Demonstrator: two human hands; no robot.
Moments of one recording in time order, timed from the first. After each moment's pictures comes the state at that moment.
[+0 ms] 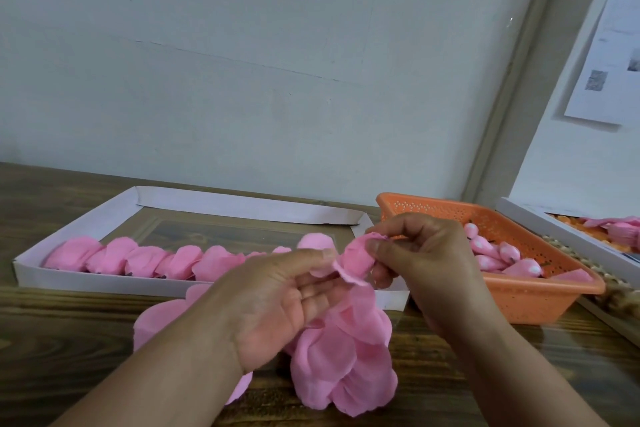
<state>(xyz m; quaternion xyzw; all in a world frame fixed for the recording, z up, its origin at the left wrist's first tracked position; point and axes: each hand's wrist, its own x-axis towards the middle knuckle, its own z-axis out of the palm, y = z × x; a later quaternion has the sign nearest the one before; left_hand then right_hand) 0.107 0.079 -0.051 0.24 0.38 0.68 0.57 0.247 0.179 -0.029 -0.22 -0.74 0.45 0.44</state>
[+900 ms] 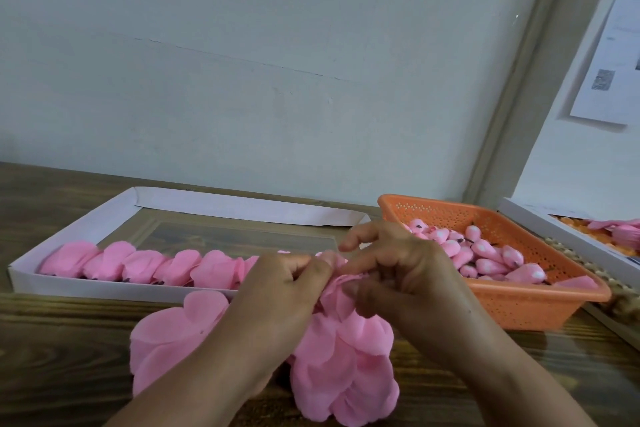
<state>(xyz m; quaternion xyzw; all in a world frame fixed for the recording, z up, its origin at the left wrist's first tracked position) 0.125 0.073 -0.049 0.44 0.61 0.60 0.27 0.250 0.161 -0.022 -0.14 -0.87 0.34 0.31</state>
